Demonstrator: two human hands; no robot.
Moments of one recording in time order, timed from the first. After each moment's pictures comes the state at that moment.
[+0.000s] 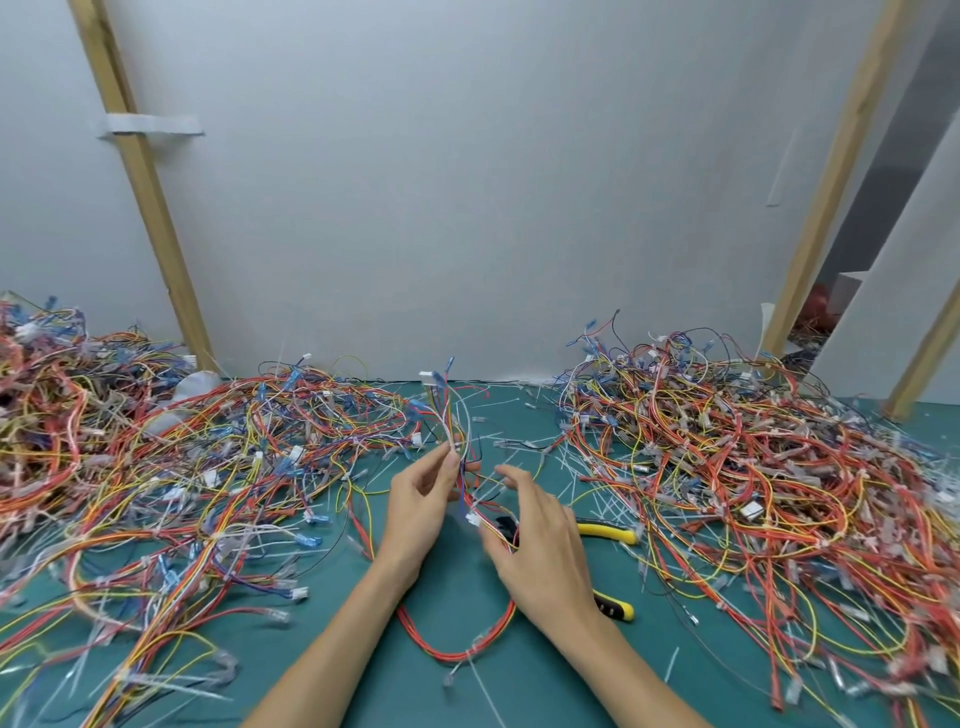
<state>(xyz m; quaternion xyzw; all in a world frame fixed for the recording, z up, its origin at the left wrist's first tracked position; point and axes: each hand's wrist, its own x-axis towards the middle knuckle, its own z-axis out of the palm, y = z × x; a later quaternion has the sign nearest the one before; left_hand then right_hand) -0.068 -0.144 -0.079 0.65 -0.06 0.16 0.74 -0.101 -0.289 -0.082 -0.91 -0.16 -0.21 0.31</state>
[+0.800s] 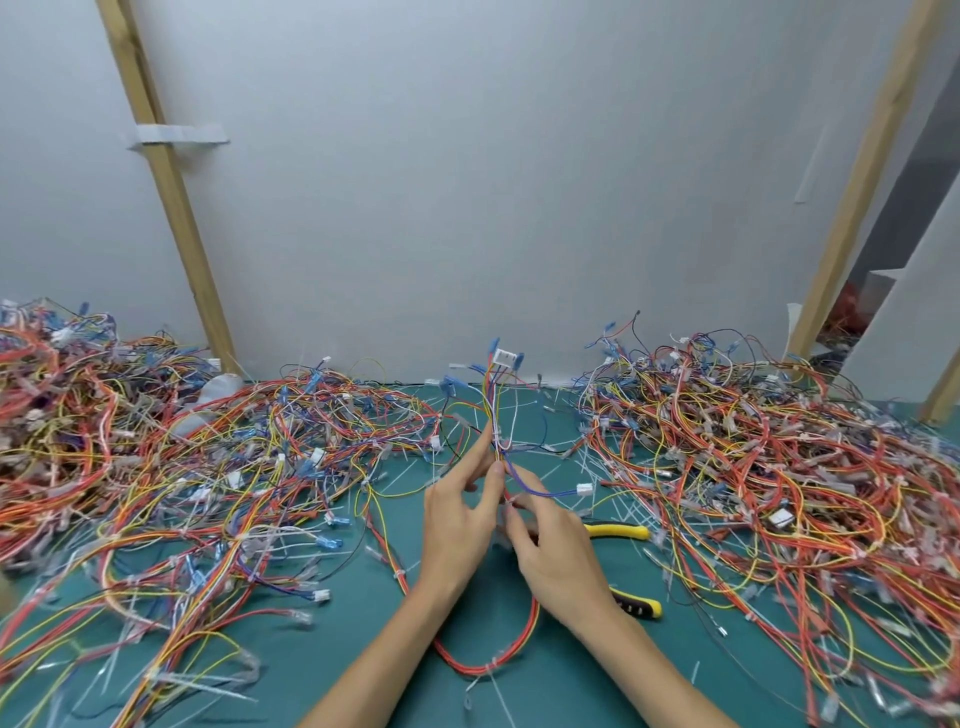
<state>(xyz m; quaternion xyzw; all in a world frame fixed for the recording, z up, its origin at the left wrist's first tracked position) -0.083 -0.164 -0.068 0.76 -0.06 0.29 0.58 -0.096 -0.283 -0.076 -0.85 -0.20 -0.14 0.46</state>
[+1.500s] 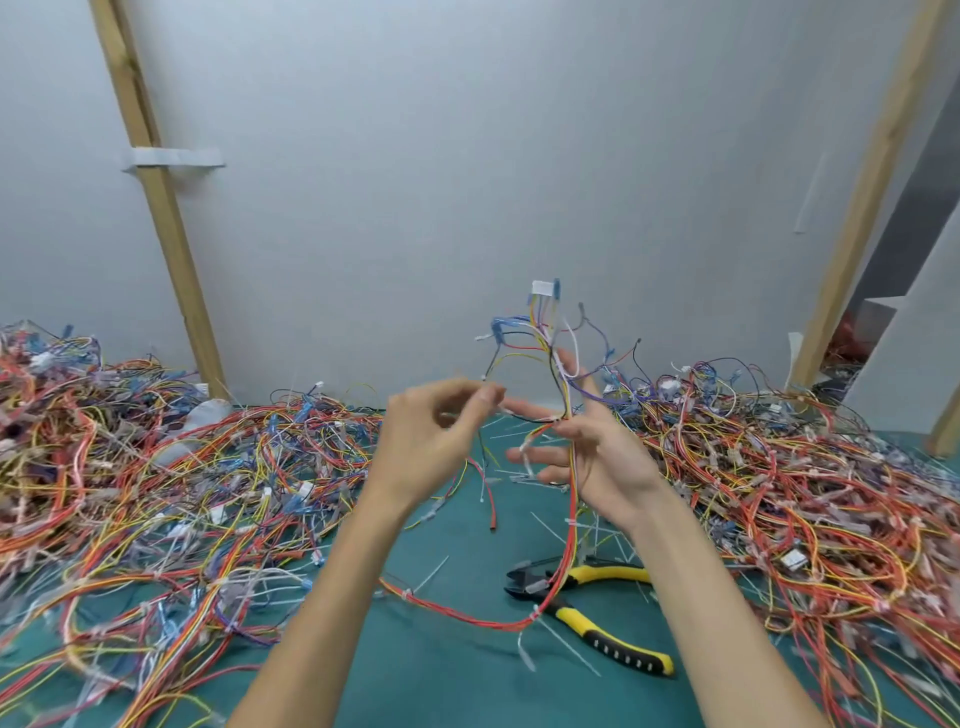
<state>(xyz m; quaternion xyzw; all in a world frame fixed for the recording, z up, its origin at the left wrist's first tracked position) -0.066 -0.127 0.046 0.80 -0.15 0.28 0.52 -0.025 -0.317 0.025 -0.53 -0.24 0.17 0.79</state>
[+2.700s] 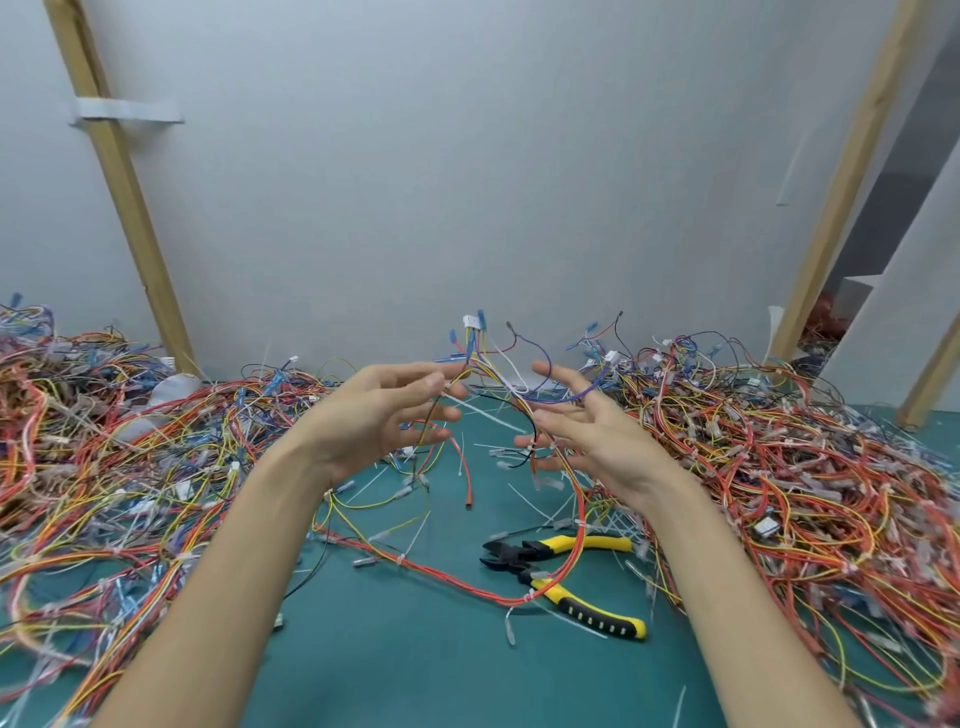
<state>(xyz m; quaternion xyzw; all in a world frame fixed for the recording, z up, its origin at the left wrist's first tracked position) -0.052 -0.092 0.038 0.64 -0.14 -0.09 0.75 -0.028 -0.342 0.015 -0.71 -0.17 0.08 0.68</state>
